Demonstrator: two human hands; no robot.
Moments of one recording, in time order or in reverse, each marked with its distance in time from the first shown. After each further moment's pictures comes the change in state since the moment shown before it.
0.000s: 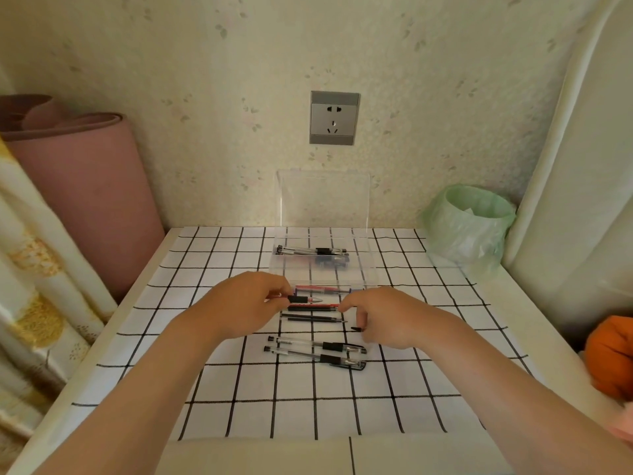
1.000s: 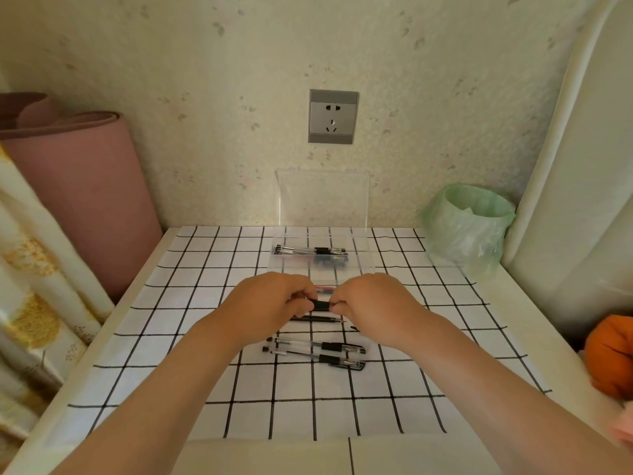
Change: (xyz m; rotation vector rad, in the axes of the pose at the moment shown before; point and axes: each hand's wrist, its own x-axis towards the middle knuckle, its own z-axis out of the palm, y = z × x) left_hand 0.005 0.029 0.011 -0.027 0.037 0.070; right_hand 0.002 -0.027 -0.006 -0.281 0.283 -0.142
